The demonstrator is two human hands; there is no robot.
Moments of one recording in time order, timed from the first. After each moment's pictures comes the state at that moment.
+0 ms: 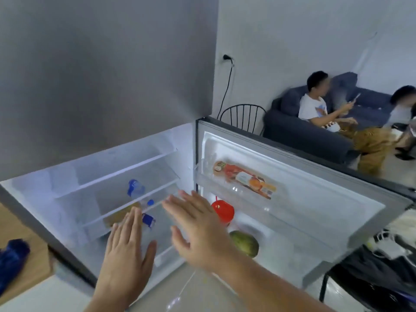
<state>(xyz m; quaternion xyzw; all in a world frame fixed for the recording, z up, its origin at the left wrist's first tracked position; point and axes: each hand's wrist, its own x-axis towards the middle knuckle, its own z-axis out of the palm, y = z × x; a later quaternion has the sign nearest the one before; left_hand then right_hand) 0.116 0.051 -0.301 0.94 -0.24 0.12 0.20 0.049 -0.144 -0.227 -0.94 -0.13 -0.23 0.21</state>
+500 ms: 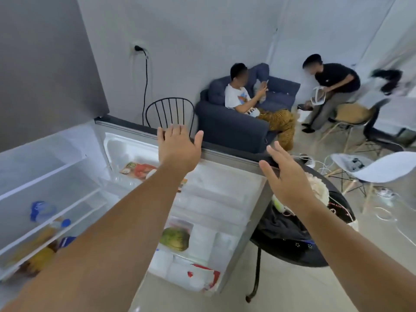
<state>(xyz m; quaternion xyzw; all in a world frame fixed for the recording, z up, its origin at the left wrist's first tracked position) 0.120 -0.326 -0.168 0.90 -0.39 0.07 0.16 -0.138 -0.452 -0.176 -0.89 0.33 -0.26 0.17</state>
